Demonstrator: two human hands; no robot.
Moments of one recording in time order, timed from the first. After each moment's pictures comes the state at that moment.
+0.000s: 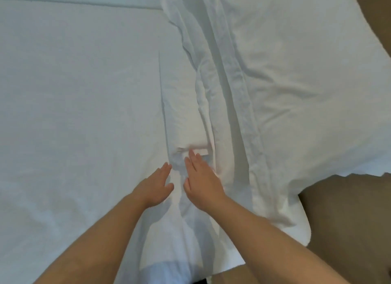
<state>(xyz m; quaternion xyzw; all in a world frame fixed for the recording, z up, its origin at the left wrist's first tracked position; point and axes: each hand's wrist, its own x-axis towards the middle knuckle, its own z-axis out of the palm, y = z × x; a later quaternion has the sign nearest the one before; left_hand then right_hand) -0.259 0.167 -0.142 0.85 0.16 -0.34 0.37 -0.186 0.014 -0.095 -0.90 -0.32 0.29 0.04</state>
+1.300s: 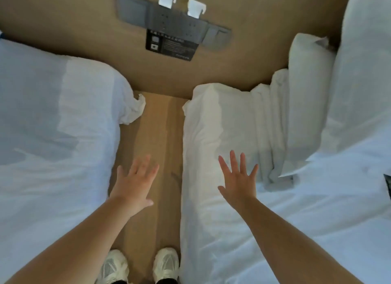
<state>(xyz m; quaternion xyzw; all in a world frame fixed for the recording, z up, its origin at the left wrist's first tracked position) -0.514 -0.146 -0.103 0.75 -0.55 -0.34 -0.13 -0.739 -0.322 -0.080 -0.85 0.39 0.35 -0.05</state>
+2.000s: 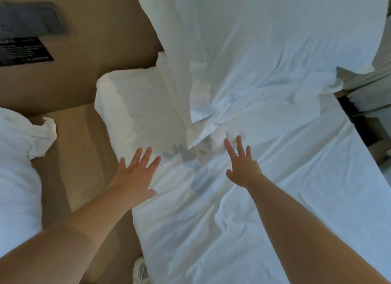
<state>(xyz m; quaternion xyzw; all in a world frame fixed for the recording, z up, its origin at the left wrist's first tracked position) -0.727 -0.335 -0.083 0.63 -0.69 -0.27 -0.23 -1.019 -0.438 -0.086 -0.73 0.60 0.28 0.17</state>
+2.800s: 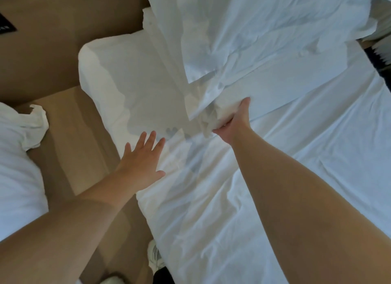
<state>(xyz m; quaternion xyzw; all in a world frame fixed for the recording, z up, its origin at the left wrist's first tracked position) -0.743 -0.339 -0.140 0.62 -0.70 -0.28 -0.22 -0.955 -0.469 -0.126 0.03 0.64 -0.38 0.67</state>
